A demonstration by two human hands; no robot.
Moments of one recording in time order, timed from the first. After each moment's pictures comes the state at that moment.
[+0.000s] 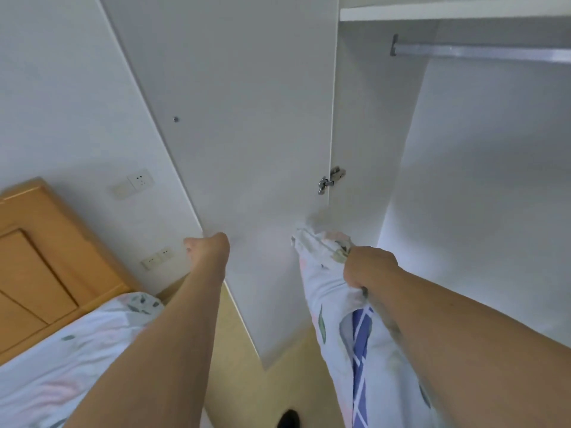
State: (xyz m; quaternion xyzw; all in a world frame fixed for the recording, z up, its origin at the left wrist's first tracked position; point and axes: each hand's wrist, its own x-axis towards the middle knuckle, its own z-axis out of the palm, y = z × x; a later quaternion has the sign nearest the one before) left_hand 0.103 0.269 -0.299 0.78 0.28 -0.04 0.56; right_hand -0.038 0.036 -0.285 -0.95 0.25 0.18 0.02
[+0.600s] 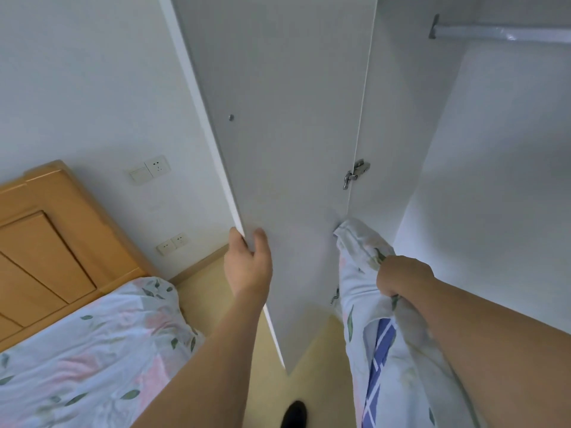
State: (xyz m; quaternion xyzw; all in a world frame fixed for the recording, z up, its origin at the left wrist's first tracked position) left_hand 0.040 0.248 -0.315 0.83 0.04 0.16 0.53; right_hand -0.027 0.019 -0.315 -0.93 0.28 0.24 0.02
